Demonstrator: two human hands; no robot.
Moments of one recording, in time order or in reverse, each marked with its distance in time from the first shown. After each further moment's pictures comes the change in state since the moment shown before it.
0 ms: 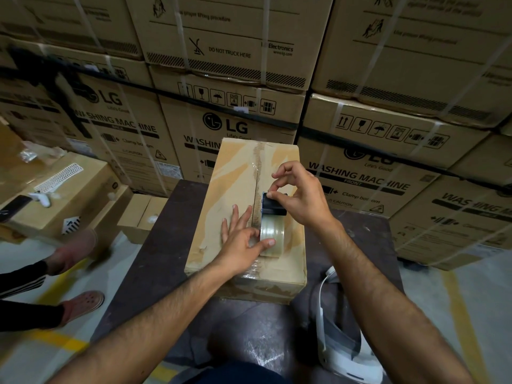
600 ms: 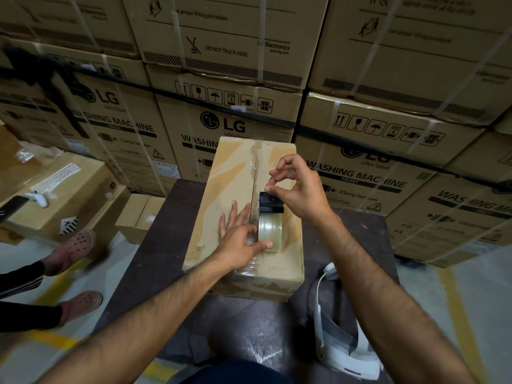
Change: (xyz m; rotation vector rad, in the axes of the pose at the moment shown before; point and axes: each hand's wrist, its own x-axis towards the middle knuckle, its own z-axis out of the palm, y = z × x) left_hand 0.005 -0.007 -0.003 0.081 -0.012 0.050; right_hand 0.001 -0.012 -0.007 0.084 0.009 0.099
